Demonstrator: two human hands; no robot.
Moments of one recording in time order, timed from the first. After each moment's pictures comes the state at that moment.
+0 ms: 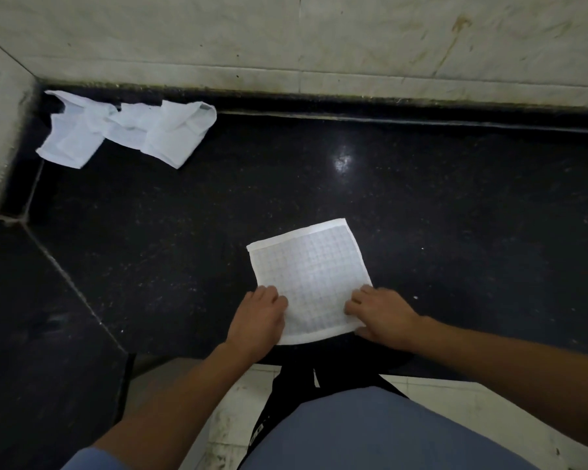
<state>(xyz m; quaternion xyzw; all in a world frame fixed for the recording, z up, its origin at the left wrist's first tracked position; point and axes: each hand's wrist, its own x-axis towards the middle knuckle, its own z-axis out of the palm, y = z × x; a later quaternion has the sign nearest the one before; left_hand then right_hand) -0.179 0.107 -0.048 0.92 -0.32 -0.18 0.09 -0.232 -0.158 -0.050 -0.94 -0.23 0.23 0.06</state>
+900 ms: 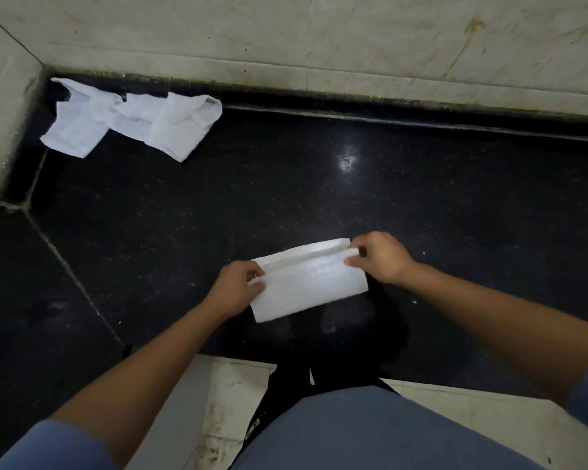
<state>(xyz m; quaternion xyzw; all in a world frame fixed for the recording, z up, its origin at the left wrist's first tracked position) -0.119 0.122 -0.032 0.90 -0.05 -0.31 0.31 -0.141 -0.176 -0.022 -0.92 0.06 0.26 0.30</state>
